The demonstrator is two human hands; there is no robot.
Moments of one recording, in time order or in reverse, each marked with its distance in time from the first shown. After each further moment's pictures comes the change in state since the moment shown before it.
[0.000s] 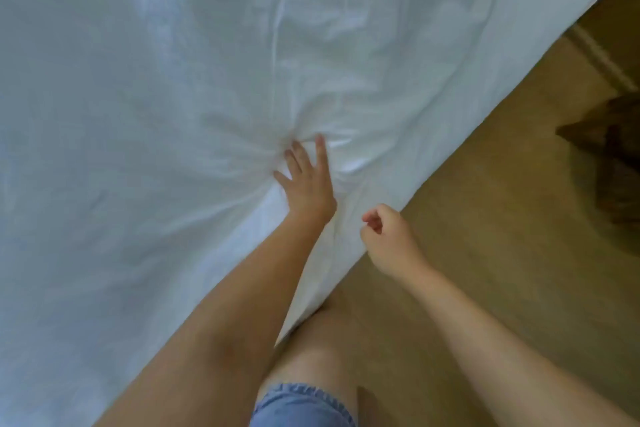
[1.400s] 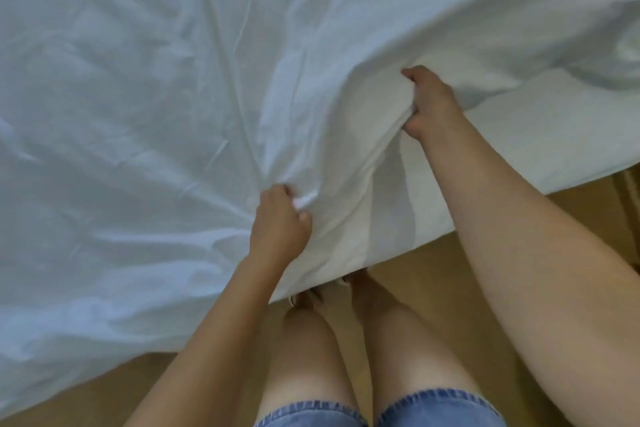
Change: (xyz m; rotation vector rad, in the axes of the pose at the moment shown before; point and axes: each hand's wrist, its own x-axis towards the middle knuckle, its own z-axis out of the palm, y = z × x) left_hand 0.179 0.348 -0.130 -0.670 0.055 -0.522; right_hand 0.462 -0.122 -0.416 1.023 -0.204 0.237
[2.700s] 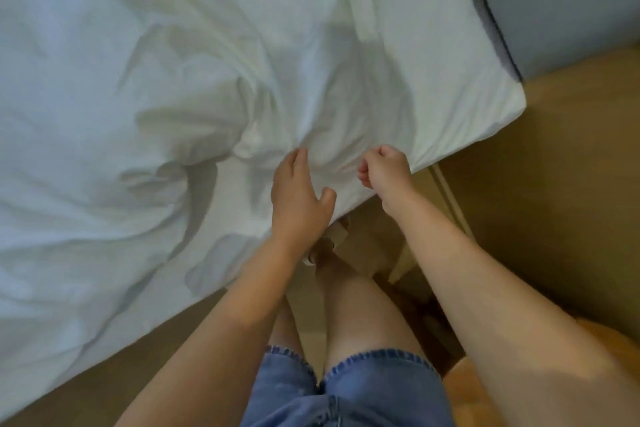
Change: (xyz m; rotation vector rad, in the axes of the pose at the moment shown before) left_hand -0.004 0.527 0.318 -0.062 -0.090 0.359; right_hand 0.150 -0.326 -0.412 -0.754 0.212 -0.016
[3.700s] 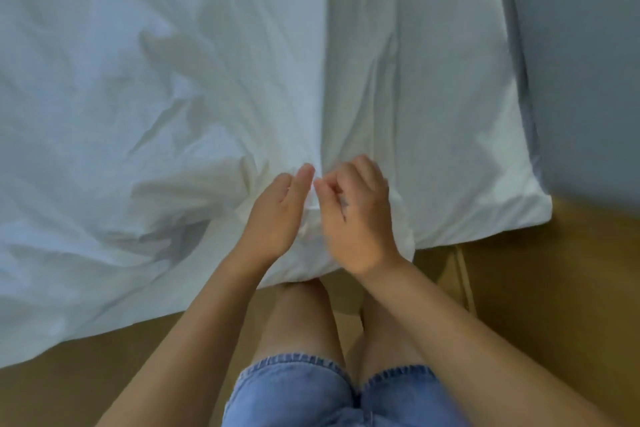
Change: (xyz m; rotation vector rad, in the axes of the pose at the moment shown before) left_hand 0.083 0.070 -0.048 -0.332 0.074 -0.334; right_hand -0.006 -0.113 -0.011 -0.316 -0.084 -1.042
